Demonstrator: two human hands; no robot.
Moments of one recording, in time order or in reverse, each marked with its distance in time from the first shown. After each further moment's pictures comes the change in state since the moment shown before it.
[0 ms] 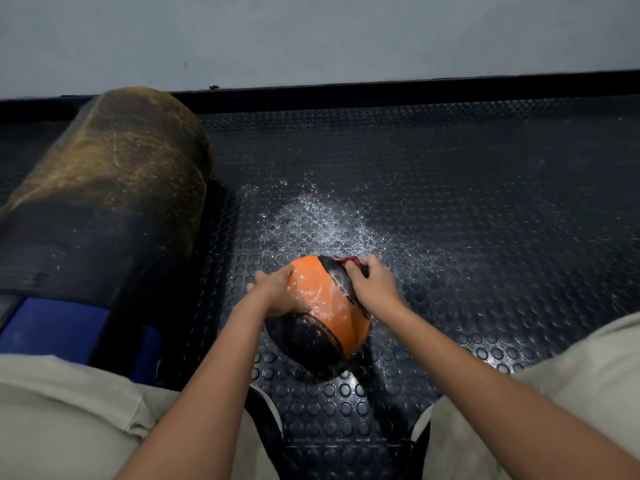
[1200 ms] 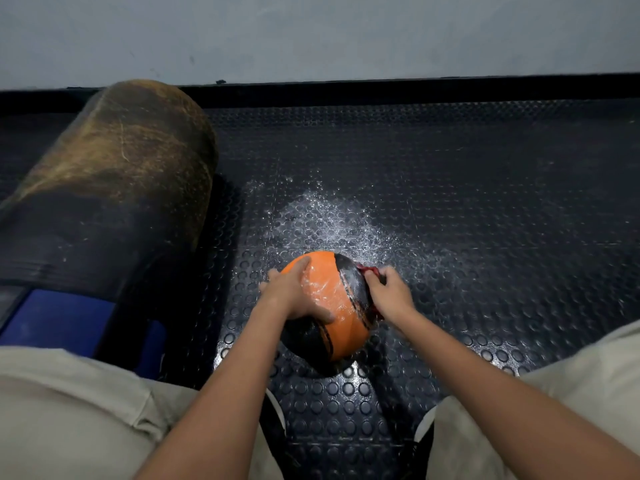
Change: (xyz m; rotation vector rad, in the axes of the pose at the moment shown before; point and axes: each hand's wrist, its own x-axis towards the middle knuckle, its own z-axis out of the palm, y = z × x) left_hand -0.013 0.009 0.012 0.028 0.051 0.013; right_hand 0.000 0.020 -0.002 -0.002 0.026 0.142
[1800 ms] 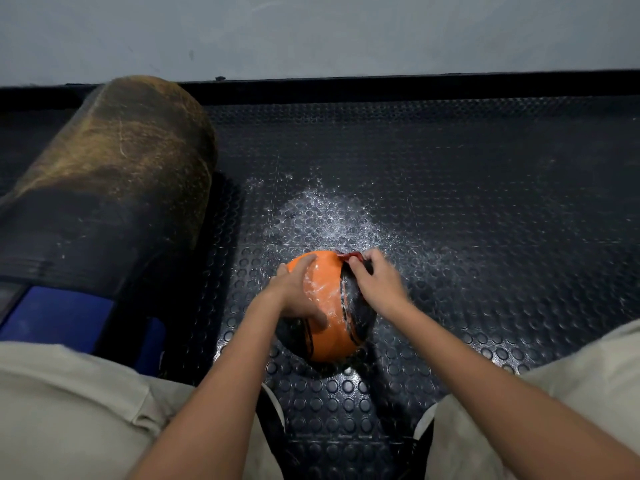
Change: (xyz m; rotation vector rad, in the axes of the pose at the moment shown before) left_hand 0.006 -0.004 -0.002 0.012 -0.080 0.101; right_hand -0.007 -0.023 0.002 -0.059 -0.006 -0.203
